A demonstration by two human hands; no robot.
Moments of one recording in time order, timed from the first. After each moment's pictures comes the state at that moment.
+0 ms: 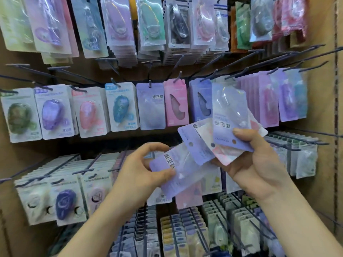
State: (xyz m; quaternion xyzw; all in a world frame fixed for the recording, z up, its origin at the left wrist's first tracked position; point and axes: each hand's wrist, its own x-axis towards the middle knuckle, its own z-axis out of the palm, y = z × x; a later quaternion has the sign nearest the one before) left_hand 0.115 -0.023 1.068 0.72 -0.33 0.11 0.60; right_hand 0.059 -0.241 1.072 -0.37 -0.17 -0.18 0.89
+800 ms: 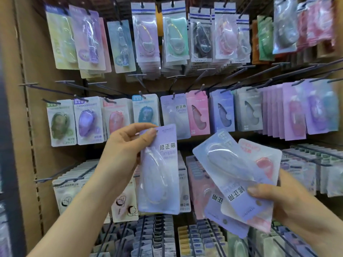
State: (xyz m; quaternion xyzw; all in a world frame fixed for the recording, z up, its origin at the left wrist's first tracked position) left_hand 0.110 0.021 1.126 0.60 -0.30 0.16 0.72; right_hand 0.032 -0.245 1.047 -0.62 -0.20 -0.15 0.74
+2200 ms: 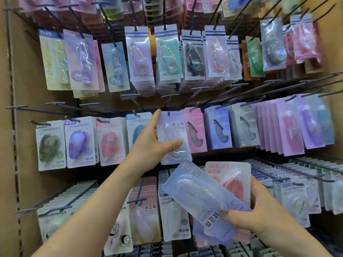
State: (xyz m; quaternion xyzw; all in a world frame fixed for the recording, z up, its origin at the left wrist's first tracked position) left_hand 0.185 -0.022 1.168 0.76 -0.36 0.26 0.48; right_hand 0.060 -0.222 1.059 -0.72 -0.18 -0.23 0.63
